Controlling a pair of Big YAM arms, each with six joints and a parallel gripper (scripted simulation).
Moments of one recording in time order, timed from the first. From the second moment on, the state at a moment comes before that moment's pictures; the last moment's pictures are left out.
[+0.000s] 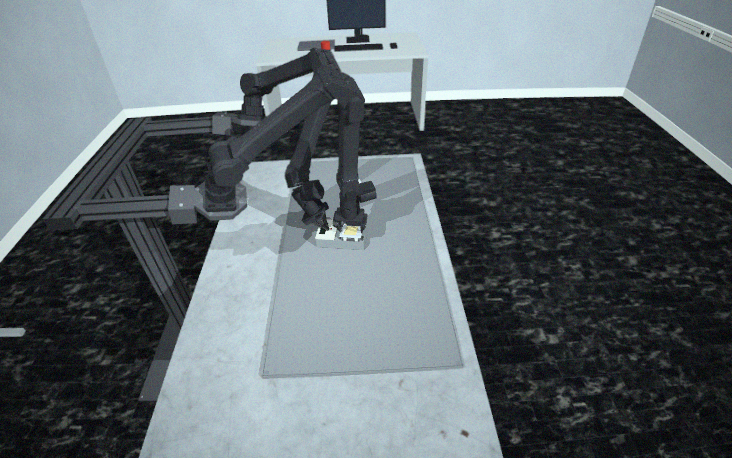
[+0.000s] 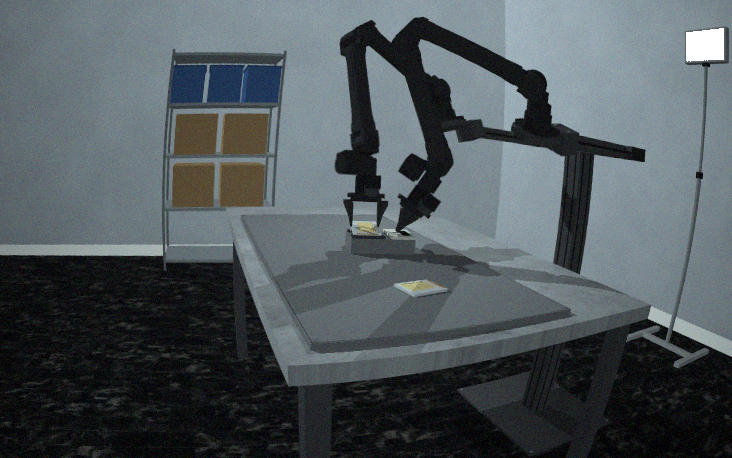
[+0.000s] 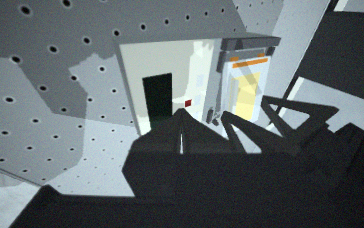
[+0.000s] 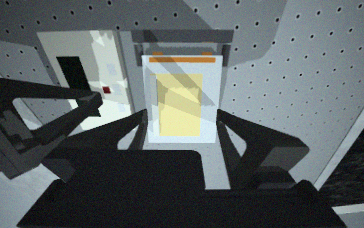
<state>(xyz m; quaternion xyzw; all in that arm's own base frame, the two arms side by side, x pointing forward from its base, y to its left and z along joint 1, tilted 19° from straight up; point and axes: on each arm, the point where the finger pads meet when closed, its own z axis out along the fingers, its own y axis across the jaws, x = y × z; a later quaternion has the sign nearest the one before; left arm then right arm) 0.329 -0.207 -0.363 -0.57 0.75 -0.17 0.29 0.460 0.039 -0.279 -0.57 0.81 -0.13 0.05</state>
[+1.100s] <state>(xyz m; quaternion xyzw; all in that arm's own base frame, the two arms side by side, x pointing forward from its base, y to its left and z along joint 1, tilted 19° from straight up) 0.329 -0.206 -0.363 -0.57 0.75 -0.18 0.30 0.460 0.039 -0.279 -0.57 0.81 -0.13 0.05</state>
